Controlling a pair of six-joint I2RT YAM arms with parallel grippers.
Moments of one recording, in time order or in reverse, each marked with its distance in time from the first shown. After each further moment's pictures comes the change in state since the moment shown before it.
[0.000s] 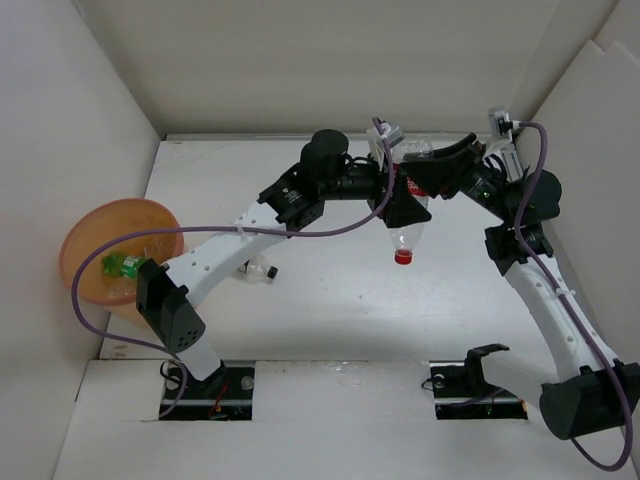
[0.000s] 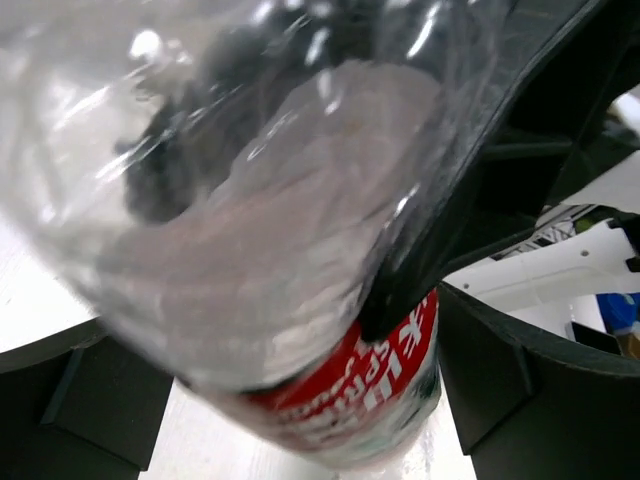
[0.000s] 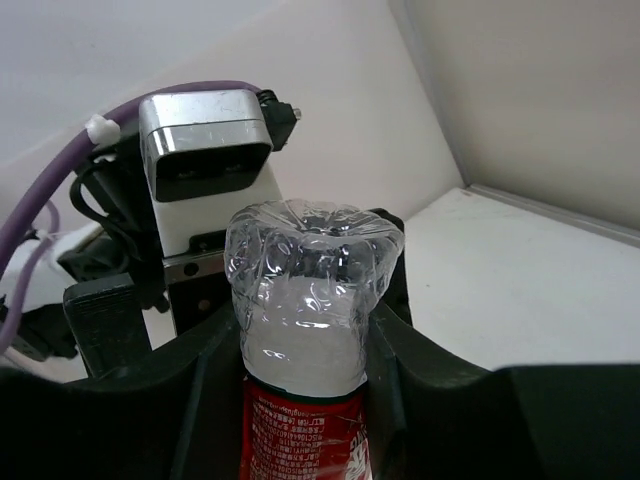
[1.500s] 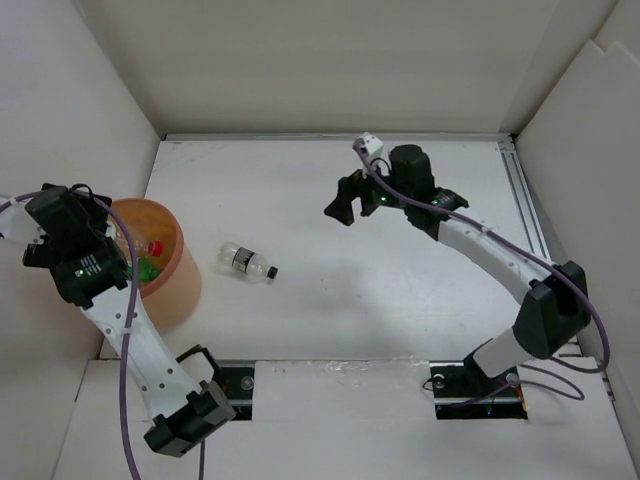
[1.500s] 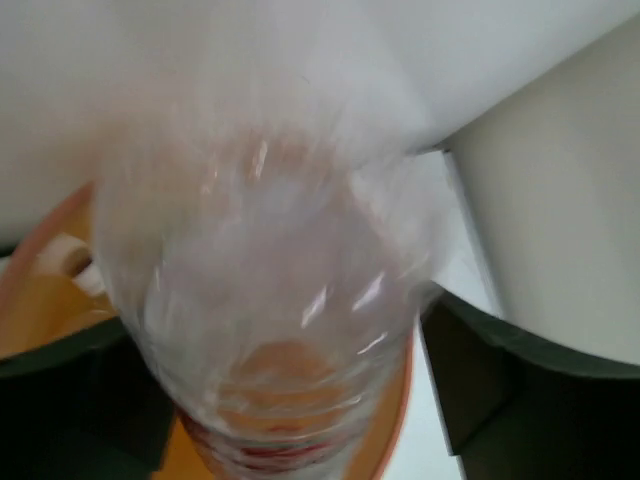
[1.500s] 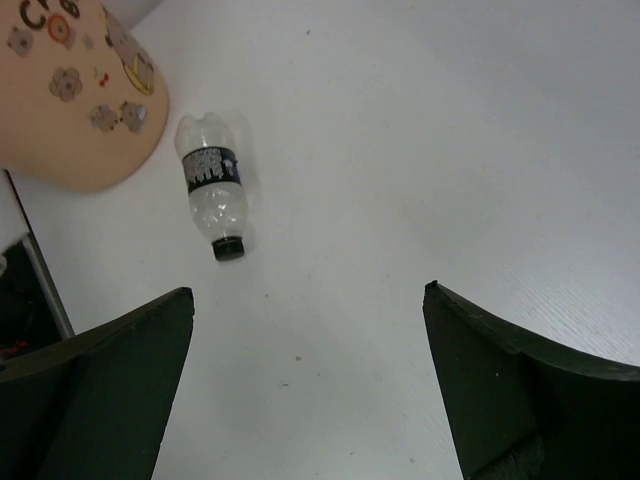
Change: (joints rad) left arm 1.446 -0.691 -0.290 -0.689 -0.854 -0.343; right arm 0.342 0.421 0.238 -0.623 0.325 -0.633
